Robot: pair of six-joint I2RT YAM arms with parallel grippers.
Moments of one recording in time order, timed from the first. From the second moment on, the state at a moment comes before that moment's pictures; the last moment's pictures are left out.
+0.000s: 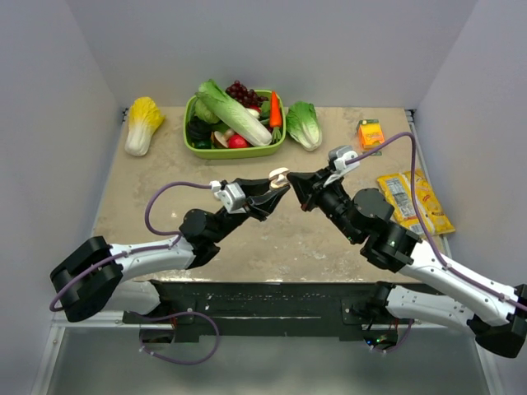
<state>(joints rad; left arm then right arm) -0.93 1.30 0.54 1.27 0.07 -0.04 0.98 0.87 0.91 0.04 0.36 0.23</state>
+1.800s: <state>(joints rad) -0.93 1.26 0.47 1.27 0.10 -0.05 0.98 0.87 1.03 -0.03 0.45 0.24</state>
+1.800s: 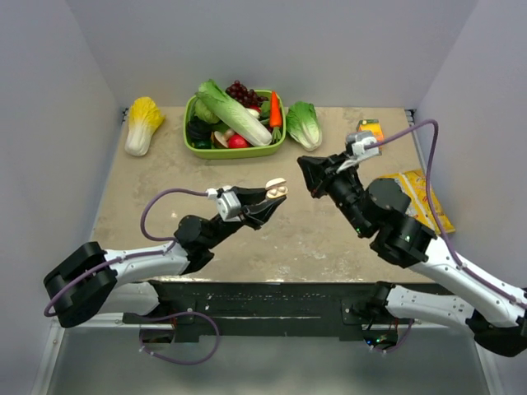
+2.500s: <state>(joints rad) -0.93 1.14 0.40 1.27 0.33 -0.07 0.98 1.09 1.21 -0.34 0.25 0.20</state>
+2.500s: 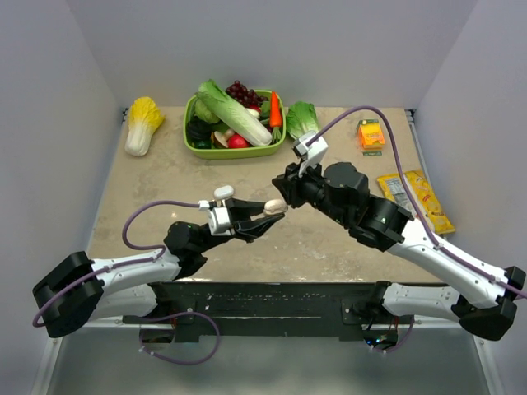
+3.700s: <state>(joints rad) -0.61 1.84 0.74 0.59 0.00 -0.70 0.97 0.98 0.75 -0.12 0.43 0.39</state>
